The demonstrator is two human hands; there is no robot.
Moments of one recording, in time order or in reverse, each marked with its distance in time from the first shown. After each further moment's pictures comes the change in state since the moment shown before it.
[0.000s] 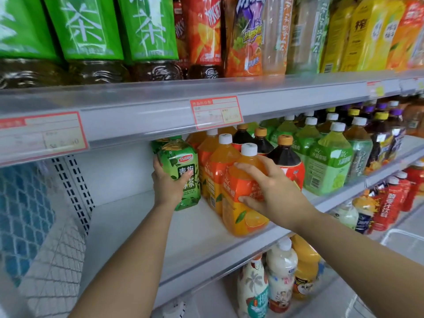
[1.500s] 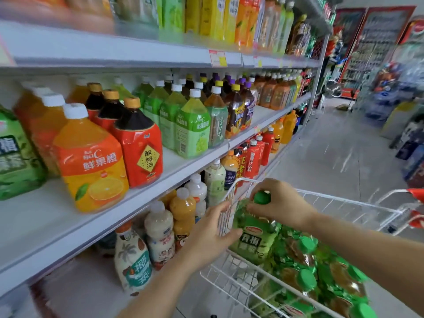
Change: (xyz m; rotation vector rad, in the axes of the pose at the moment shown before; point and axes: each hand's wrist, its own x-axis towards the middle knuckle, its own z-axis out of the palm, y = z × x) left_hand -0.297 0.069 0.177 0.005 -1.117 0.343; right_hand -0.210 0.145 -0.112 0.097 -0.140 0.627
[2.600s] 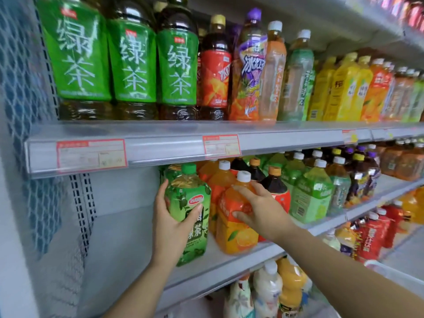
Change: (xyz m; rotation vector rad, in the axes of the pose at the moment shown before) left_hand -0.122 -0.053 -0.258 -0.078 1.209 0.079; right_hand 0.100 -0.249 0.092 -0.131 0.020 -0.540
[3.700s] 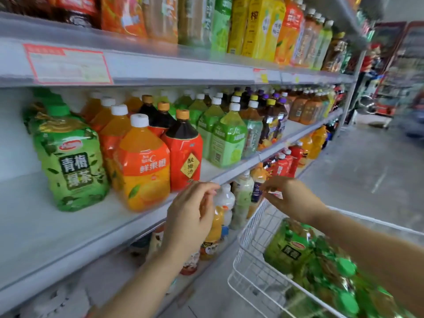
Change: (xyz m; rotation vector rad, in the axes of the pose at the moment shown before) left_hand -0.122 0.034 0.151 0.066 -0.523 0.384; right_hand -0.162 0.182 -0.049 -0.120 -0.078 0.314
